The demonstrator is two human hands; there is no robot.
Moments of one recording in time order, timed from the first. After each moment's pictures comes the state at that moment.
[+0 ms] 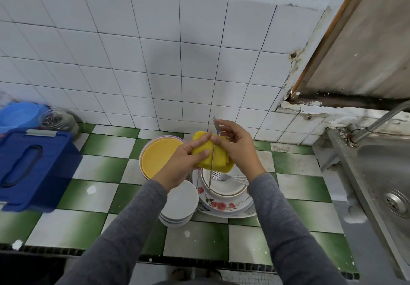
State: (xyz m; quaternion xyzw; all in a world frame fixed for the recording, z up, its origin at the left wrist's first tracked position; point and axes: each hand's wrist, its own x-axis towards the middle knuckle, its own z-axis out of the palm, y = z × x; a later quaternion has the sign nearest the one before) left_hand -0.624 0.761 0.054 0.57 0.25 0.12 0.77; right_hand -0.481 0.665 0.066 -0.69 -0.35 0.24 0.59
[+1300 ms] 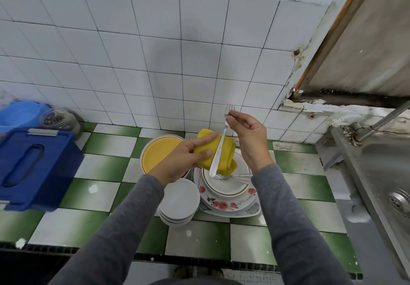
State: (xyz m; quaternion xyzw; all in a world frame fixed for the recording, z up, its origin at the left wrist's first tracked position) left_hand -0.628 0.769 0.069 0.61 0.21 0.06 0.76; right_hand -0.465 0.674 0.076 -0.56 -0.18 0.26 0.76
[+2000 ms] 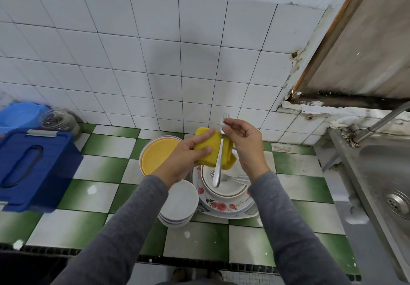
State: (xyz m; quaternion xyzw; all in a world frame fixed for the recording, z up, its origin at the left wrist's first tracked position) left_hand -0.616 0.762 0.070 0.55 0.26 0.11 0.78; right_hand -0.477 0.666 0.073 -0.62 -0.21 0.25 0.71
